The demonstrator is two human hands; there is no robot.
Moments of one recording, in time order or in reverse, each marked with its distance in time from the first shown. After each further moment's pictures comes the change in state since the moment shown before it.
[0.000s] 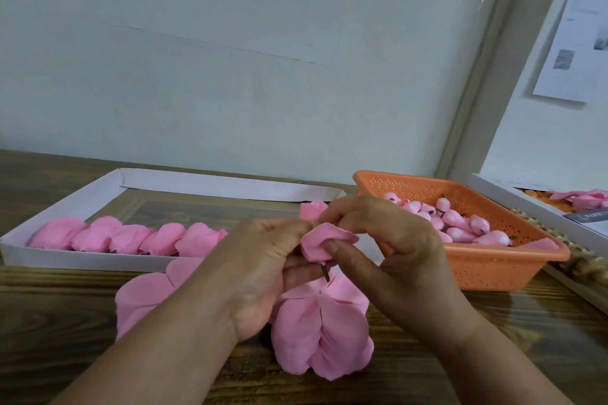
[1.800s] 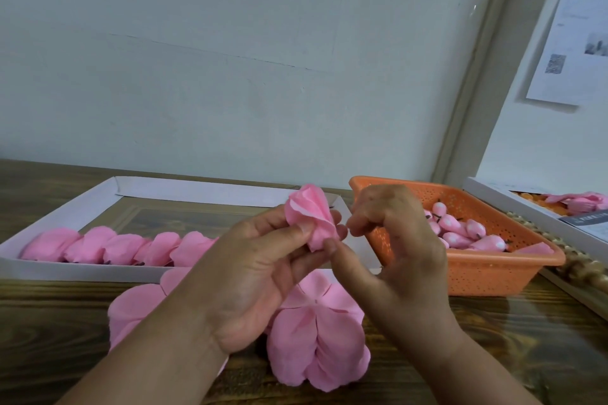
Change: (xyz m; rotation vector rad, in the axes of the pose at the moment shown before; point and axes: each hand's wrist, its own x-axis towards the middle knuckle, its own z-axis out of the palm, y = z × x) left_hand -0.005 0.005 0.002 -0.224 -0.185 0.189; right_hand -0.002 -0.006 0.007 -0.135 0.287 0.027
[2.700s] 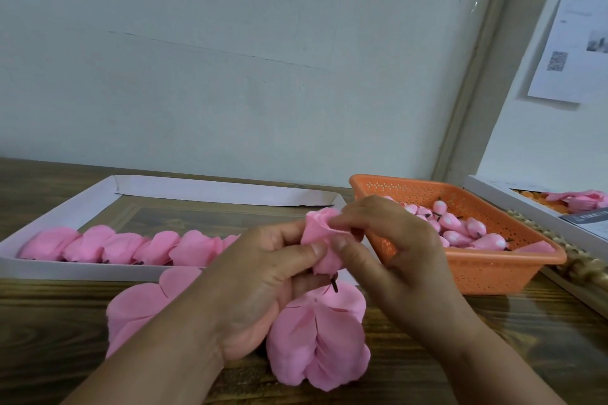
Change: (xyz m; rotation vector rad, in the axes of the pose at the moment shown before) left_hand 0.000 -0.007 -0.005 0.243 -0.062 -0.125; right_hand 0.005 0.010 -0.011 0.071 -0.273 0.074
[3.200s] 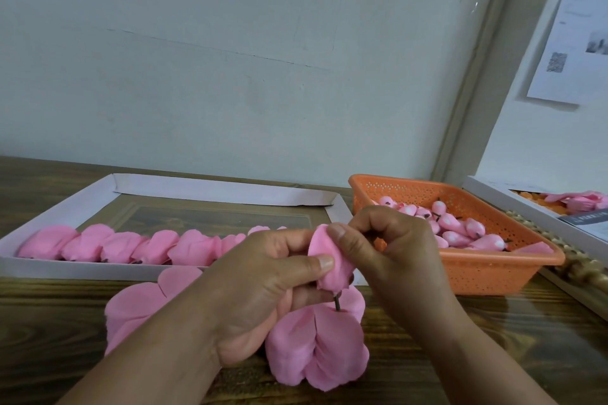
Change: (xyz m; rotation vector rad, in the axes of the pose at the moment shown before) left_hand -0.001 0.000 0.000 0.050 -0.023 -0.079; right_hand -0.002 0.004 0.007 0.190 0.044 0.335
